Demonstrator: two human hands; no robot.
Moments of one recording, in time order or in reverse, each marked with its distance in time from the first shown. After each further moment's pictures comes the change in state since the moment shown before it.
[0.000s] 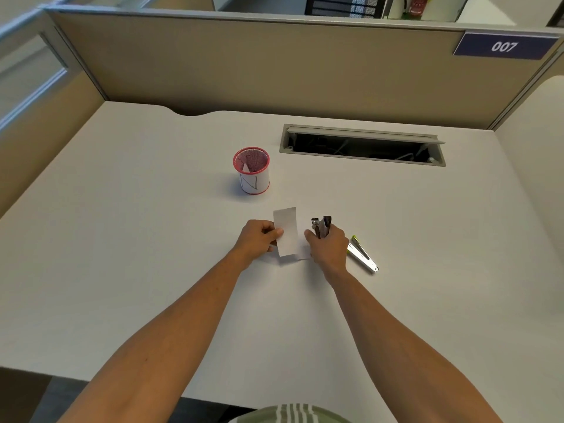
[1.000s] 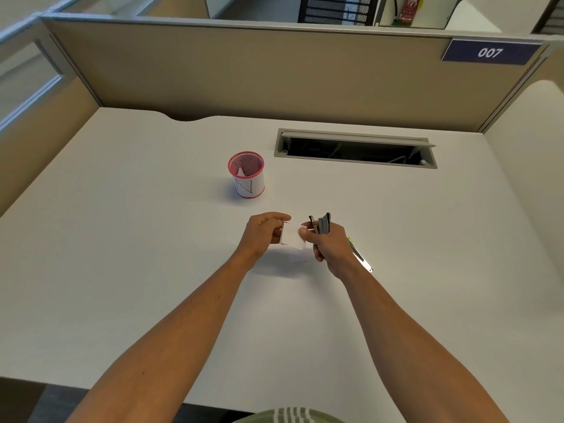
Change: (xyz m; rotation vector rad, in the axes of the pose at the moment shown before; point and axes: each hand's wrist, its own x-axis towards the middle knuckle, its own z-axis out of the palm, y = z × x) left_hand -0.013 0.031 0.014 -0.231 0.018 0.138; right_hand 0.004 -0.013 -0.027 0.361 -0.285 0.051
